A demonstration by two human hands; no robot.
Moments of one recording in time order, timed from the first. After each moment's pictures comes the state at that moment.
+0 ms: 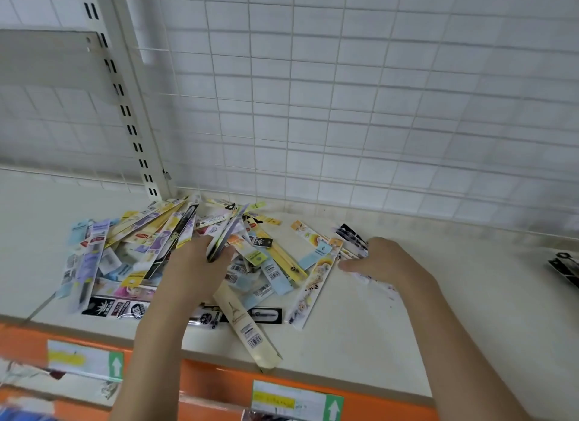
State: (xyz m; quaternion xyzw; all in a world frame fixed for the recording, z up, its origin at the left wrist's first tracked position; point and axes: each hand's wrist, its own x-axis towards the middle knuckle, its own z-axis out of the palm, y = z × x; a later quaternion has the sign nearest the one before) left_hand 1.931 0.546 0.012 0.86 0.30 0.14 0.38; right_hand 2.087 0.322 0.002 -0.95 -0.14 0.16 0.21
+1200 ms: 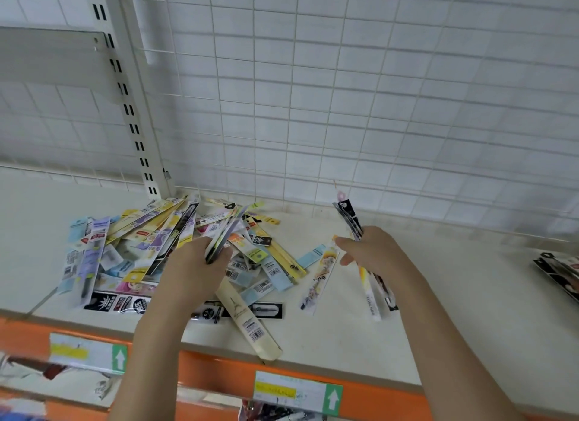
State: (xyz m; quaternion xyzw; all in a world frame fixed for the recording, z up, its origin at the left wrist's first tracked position) left_hand 1.919 0.544 0.011 0.87 0.28 0.15 0.37; right_hand 2.065 0.335 0.022 -0.91 -0.13 0.12 0.37
